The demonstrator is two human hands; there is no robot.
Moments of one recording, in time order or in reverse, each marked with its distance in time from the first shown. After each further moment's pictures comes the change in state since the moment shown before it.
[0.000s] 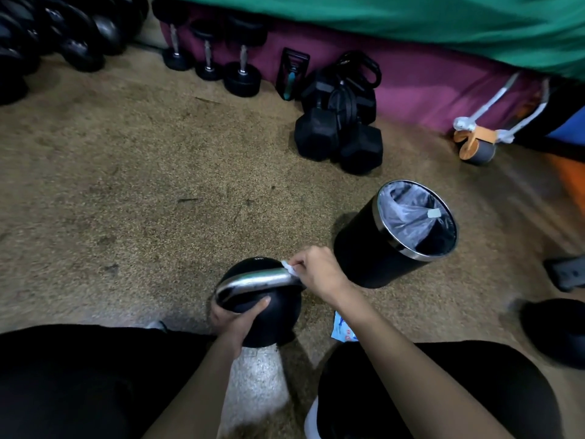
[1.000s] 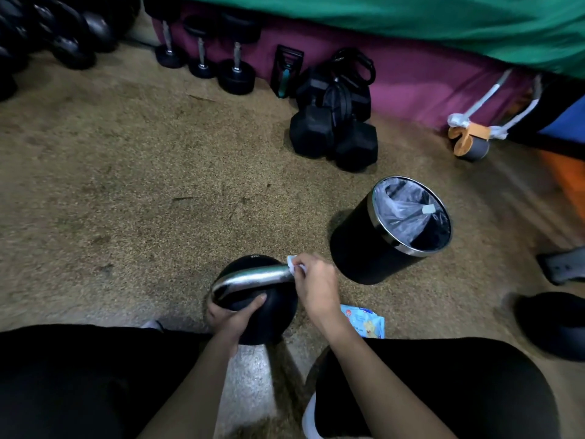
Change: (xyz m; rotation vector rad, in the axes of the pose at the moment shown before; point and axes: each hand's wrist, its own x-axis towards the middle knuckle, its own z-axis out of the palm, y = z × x) left_hand 0.015 -0.011 0.003 -0.002 -0.003 -0.041; right_hand -0.030 -0.007 0.028 0.167 0.362 0.146
